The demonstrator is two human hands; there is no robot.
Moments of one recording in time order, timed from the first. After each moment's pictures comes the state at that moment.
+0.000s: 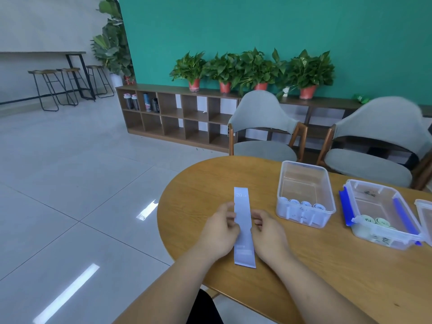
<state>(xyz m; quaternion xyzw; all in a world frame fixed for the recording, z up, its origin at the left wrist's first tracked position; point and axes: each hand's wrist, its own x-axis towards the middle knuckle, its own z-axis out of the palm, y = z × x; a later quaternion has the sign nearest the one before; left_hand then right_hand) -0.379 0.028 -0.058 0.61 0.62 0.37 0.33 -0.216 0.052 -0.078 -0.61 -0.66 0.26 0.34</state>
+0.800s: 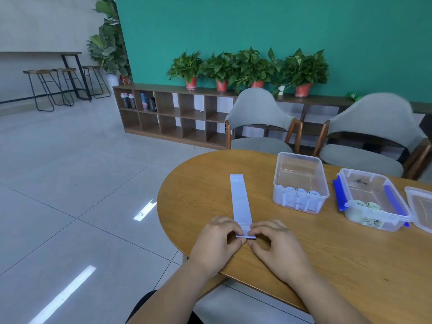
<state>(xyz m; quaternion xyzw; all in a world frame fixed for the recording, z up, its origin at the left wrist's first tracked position) -0.381 -0.021 -0.098 0.75 0.51 0.40 0.11 -0.169 -0.004 -0.109 -0.46 -0.80 0.11 0.36</state>
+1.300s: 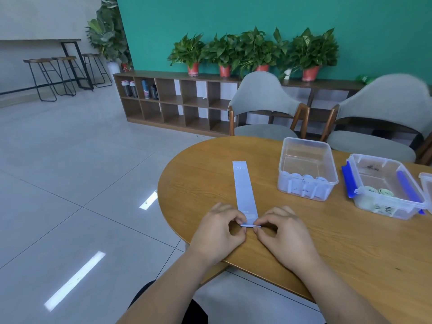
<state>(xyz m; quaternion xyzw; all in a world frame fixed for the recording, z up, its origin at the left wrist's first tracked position) -0.382 -0.025 -0.097 0.76 0.51 0.39 0.09 -0.169 -0.006 -0.107 -0.48 -0.79 0.09 0.37</state>
